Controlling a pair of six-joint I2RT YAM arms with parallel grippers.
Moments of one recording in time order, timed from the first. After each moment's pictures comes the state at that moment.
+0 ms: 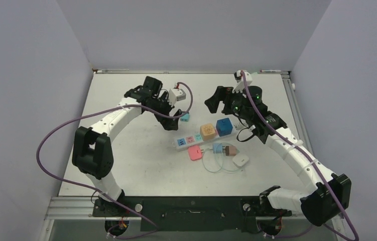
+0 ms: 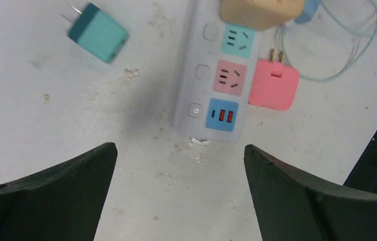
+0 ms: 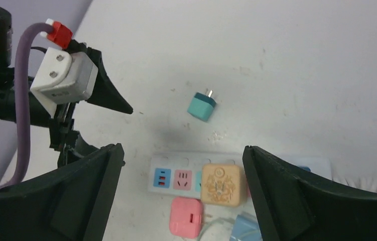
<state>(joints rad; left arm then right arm) -0.39 1.74 1.47 -0.74 0.53 0.44 0.44 1.22 1.09 -0.15 -0.16 0.40</state>
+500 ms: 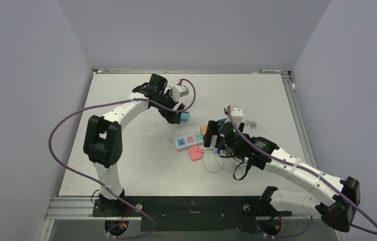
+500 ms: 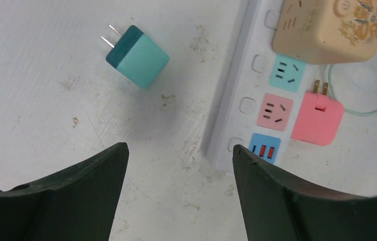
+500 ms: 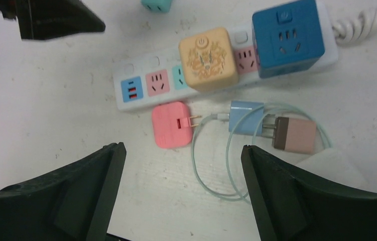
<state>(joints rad) -0.41 1.87 1.50 -0.66 0.48 0.39 0.86 1.05 0.94 -0.56 0.39 0.69</state>
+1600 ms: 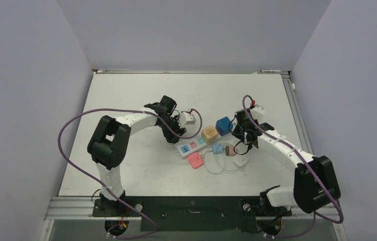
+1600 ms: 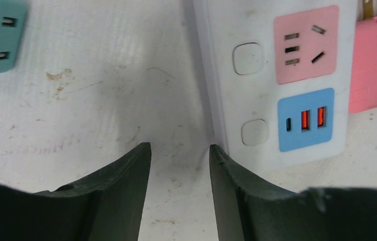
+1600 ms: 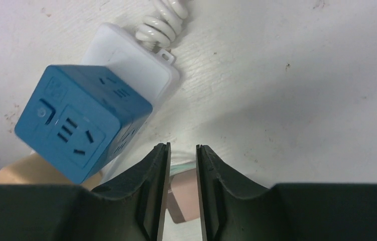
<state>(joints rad) -0.51 1.92 1.27 -0.57 0.41 0.63 0.42 1.31 0.80 -0.46 0.35 0.78</state>
